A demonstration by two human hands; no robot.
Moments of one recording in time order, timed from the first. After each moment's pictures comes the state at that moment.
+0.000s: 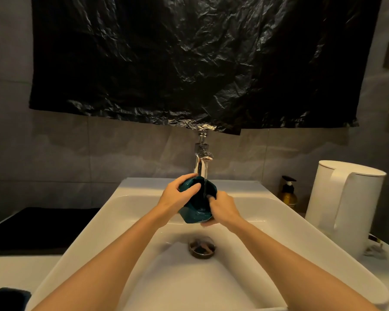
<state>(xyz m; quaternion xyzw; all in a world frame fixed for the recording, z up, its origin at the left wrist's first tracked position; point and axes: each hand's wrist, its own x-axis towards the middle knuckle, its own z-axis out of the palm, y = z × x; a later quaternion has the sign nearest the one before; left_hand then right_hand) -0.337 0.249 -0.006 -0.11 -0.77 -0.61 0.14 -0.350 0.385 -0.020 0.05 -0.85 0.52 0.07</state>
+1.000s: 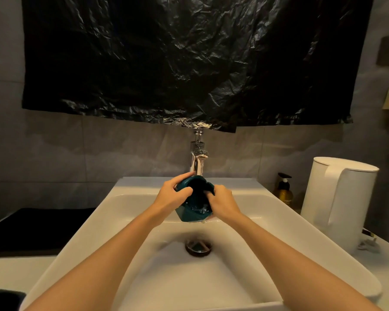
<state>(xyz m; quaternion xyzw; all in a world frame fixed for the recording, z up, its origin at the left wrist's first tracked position) -0.336 0.248 -0.007 -0.12 -0.78 -0.60 0.14 -0.363 0.393 -0.020 0.08 -0.90 0.41 0.14</state>
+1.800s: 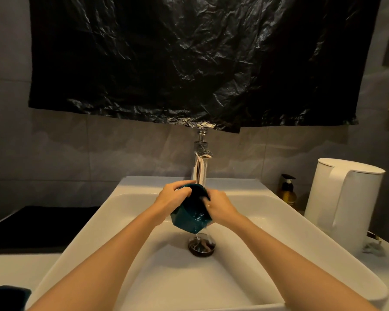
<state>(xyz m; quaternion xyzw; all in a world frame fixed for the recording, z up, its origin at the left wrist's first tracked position) -0.341 0.245 -0.010 -0.05 -0.80 -0.59 0.09 -0.361 0.383 -0.025 0.14 -0.92 0.34 0.12</state>
